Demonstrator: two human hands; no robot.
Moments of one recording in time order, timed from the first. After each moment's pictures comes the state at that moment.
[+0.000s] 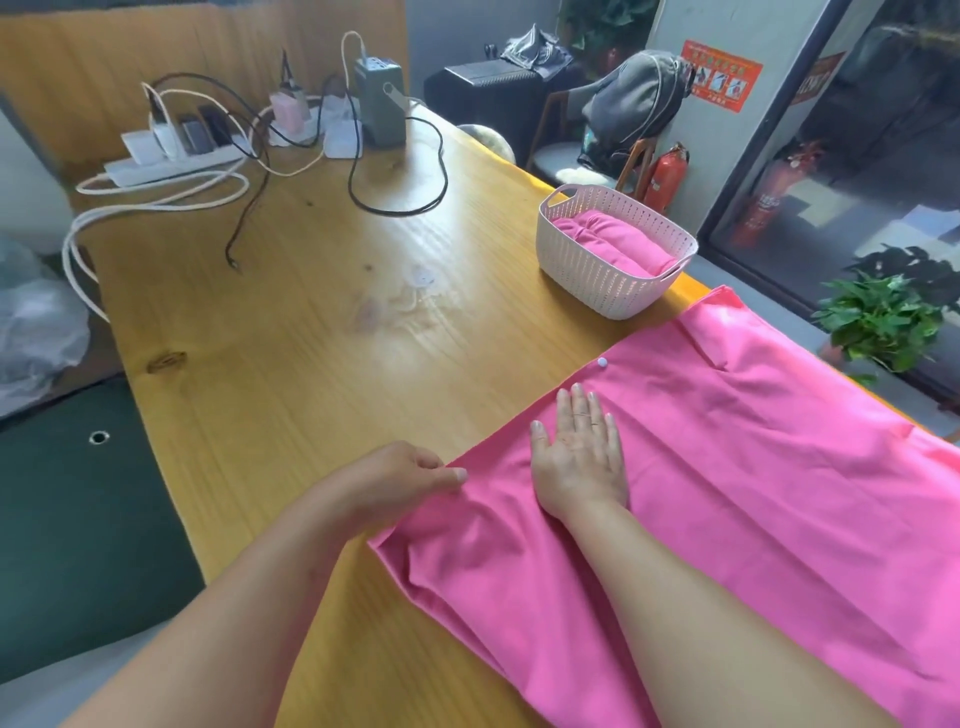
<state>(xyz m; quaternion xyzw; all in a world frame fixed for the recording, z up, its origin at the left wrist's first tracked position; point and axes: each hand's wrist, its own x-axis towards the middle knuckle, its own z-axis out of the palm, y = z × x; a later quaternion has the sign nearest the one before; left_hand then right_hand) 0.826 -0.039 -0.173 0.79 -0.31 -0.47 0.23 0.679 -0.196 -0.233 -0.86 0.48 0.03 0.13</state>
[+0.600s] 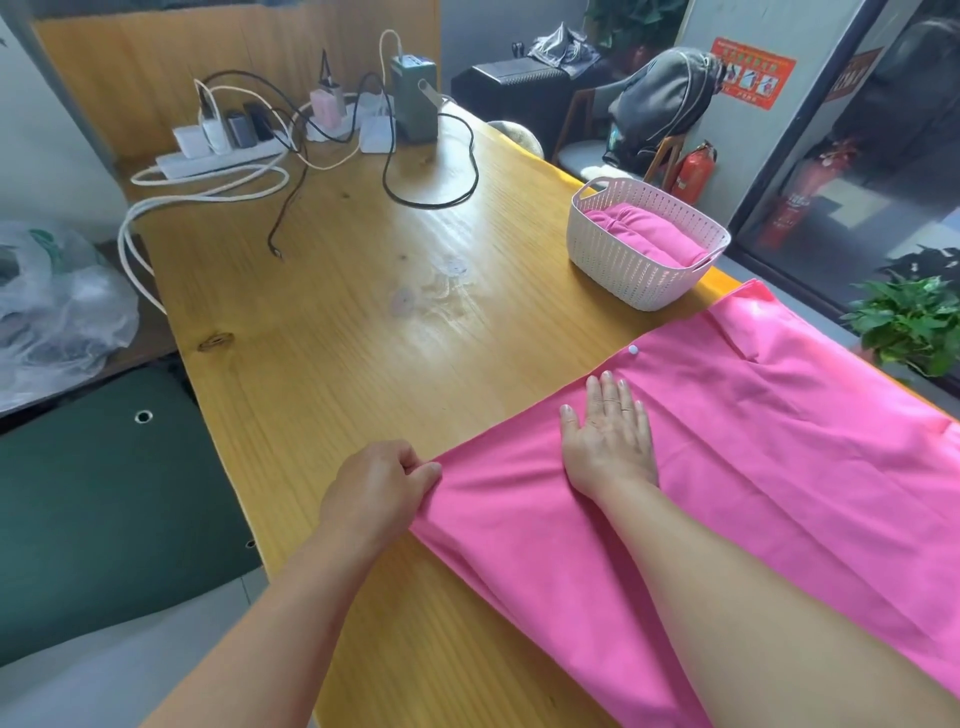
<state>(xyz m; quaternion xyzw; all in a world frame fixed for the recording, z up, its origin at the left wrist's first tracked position) 0.817 0.012 -0.198 0.90 -0.27 -0.21 0.27 0.680 -0.195 -0.233 -0.86 0.48 0.04 0.12</state>
